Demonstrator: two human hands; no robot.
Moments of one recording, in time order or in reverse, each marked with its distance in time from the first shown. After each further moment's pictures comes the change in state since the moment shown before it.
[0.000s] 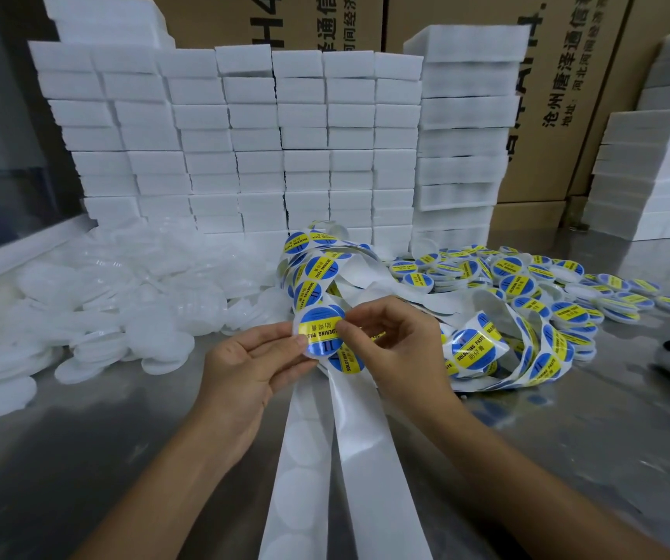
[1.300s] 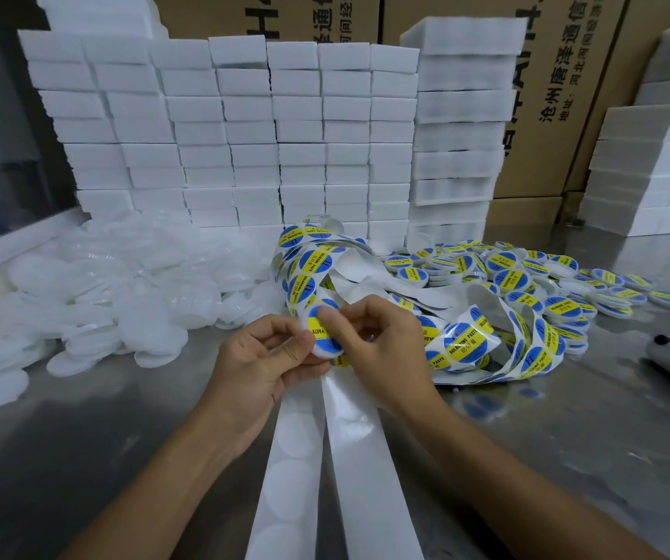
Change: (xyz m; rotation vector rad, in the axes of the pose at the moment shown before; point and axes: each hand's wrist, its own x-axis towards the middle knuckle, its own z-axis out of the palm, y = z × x) left_hand -0.003 -0.009 0.007 0.032 -0.203 0.051; right_hand 0.001 0.012 0.008 -0.052 0.012 0.031
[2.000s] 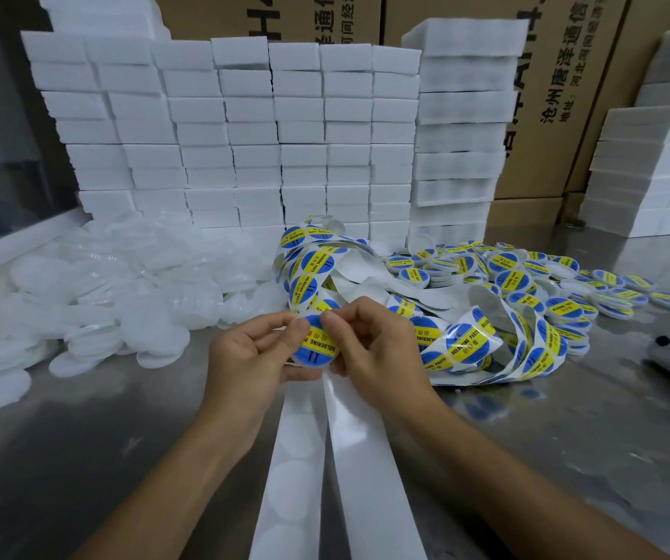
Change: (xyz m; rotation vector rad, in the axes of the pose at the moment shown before) left_hand -0.003 0.006 0.004 0.134 0.194 0.075; right_hand -0.004 -0.002 0.002 0.134 -0.156 -0.034
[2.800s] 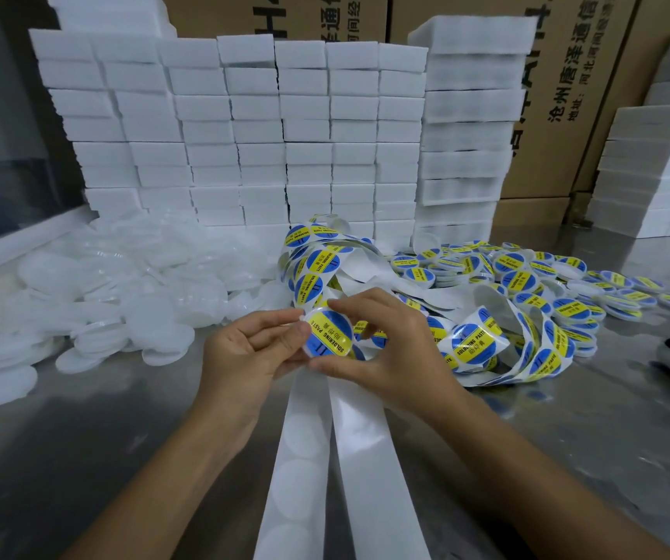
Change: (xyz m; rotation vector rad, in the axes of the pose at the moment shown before) left_hand 0.003 0.004 -0.008 -0.029 -0.007 -0.024; right_hand 0.002 -0.012 -0.022 -0.425 -0.122 -0.282
